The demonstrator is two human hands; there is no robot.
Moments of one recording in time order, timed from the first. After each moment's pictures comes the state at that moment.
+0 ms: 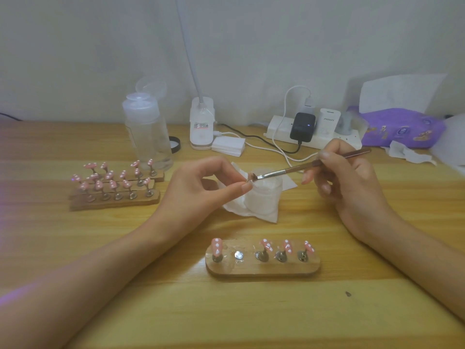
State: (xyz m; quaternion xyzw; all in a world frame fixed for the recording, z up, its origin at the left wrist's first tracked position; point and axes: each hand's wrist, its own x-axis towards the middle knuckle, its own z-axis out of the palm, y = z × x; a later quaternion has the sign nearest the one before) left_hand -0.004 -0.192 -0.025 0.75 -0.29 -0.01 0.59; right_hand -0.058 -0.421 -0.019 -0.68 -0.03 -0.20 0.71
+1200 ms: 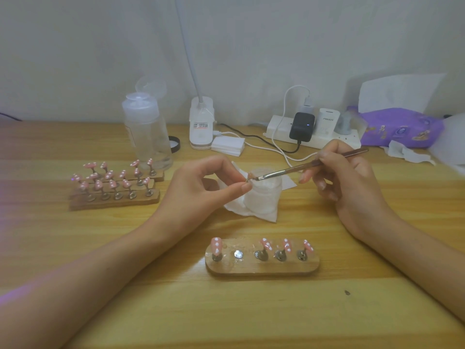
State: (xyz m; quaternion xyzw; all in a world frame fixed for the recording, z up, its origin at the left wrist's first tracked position) left_hand -0.005 -0.191 -0.025 0.75 -0.31 -0.01 0.59; right_hand -0.057 -0.421 -0.019 -0.68 0.00 -0.20 0.71
